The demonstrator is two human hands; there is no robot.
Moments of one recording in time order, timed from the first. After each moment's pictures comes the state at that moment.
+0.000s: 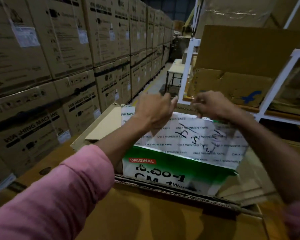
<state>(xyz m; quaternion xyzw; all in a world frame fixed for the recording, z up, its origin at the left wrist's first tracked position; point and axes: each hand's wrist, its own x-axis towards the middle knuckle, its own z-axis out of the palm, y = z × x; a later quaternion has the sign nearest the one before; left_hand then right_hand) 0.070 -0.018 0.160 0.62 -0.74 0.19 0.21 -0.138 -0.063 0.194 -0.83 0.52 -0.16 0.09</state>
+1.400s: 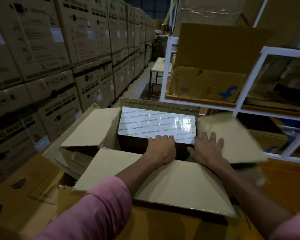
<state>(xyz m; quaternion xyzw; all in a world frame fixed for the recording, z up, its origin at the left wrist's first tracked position) -0.021 -0.029 0.036 0.61 -0.78 -0.01 0.10 -0.200 -0.052 0.032 -0.70 0.71 0.01 -0.02</state>
